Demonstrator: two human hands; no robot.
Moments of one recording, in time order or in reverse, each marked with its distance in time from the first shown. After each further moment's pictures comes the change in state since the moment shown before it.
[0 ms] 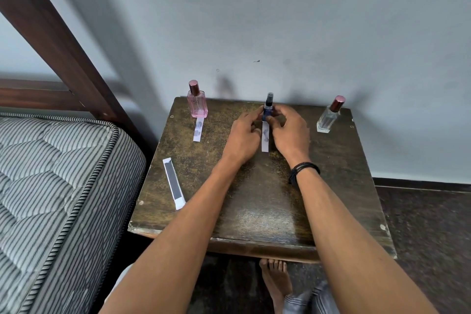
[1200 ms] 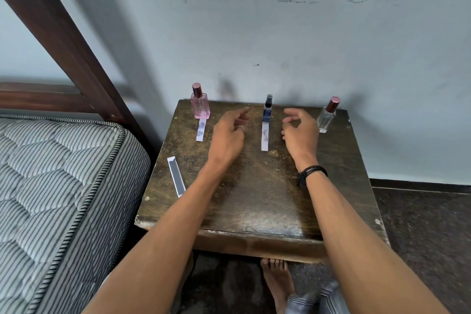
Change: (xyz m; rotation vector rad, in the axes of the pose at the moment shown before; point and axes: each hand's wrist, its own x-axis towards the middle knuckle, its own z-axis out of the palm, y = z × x) left_hand -0.025 0.006 -0.030 -0.023 0.181 0.054; right_hand -0.006 0.009 -0.016 0.224 0.076 0.142
